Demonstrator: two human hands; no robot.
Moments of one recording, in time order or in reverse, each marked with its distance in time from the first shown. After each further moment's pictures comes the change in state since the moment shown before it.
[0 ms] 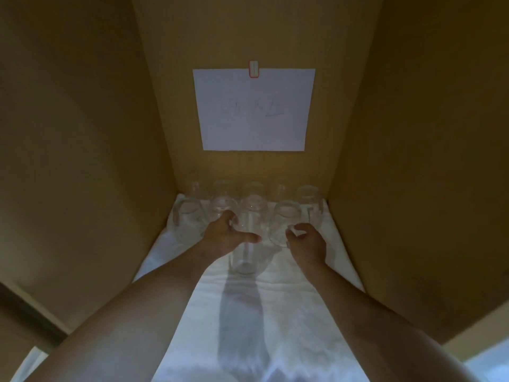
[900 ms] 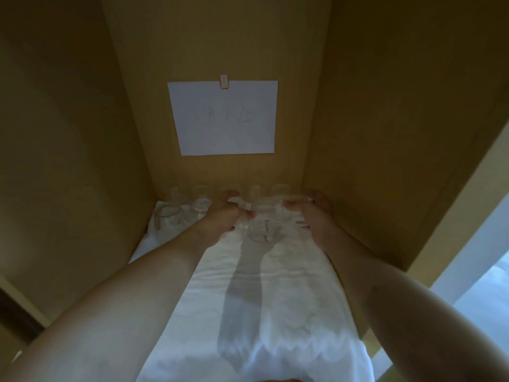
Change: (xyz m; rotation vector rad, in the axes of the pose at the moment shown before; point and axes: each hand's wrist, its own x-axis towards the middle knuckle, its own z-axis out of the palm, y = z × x) left_hand -0.033 0.070 0.008 -0.400 -0.160 0.048; right_hand -0.018 -0.056 -0.102 0.514 -0.062 0.086
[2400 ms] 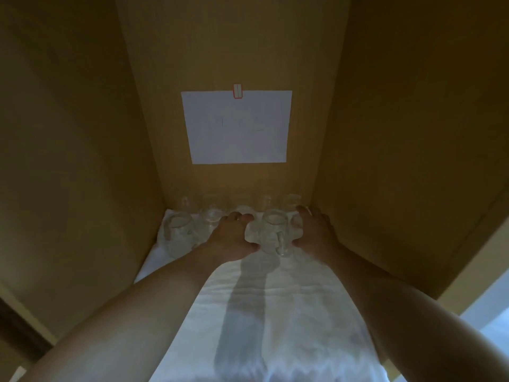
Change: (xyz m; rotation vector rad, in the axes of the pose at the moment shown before) left_hand 0.008 -0.019 -0.020 1.023 -0.064 0.274; right_hand 0.027 0.023 0.015 -1.256 -0.141 -0.348
